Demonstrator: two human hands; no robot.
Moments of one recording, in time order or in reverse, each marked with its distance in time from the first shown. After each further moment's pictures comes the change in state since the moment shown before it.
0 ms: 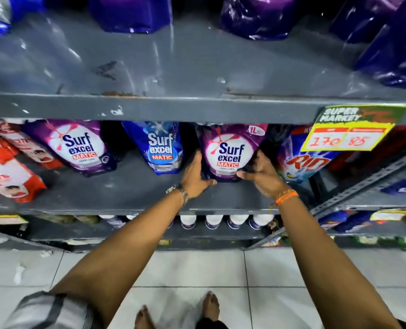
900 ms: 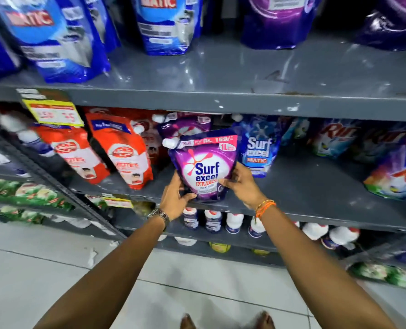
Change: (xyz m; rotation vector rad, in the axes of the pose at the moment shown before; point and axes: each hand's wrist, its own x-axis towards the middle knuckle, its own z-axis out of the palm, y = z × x) left_hand -0.163 -0.116 -0.191 -0.077 0.256 -0.205; right_hand -0.016 0.013 0.263 -0.125 -0.160 -0.085
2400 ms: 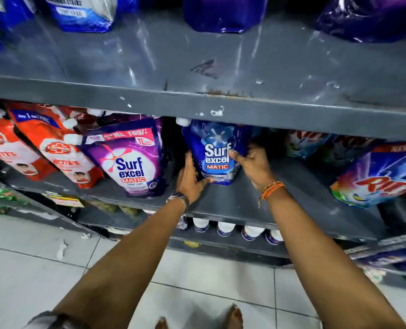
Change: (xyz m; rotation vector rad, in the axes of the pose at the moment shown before) left_hand 0.086 0.035 0.132 -0.020 0.064 0.043; right_hand 0.074 0.025 -0.121 0.067 0.207 -0.015
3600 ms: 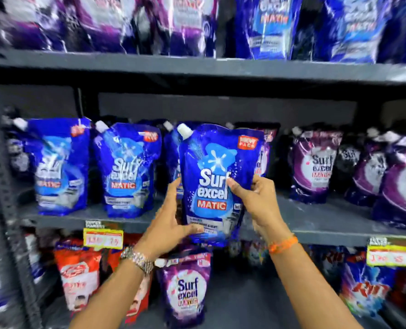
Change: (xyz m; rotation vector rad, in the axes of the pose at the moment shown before) left_hand -0.105 0.220 -0.312 -0.163 -0.095 0.556; right_hand -0.151 -0.331 0.161 0.184 0.161 -0.511
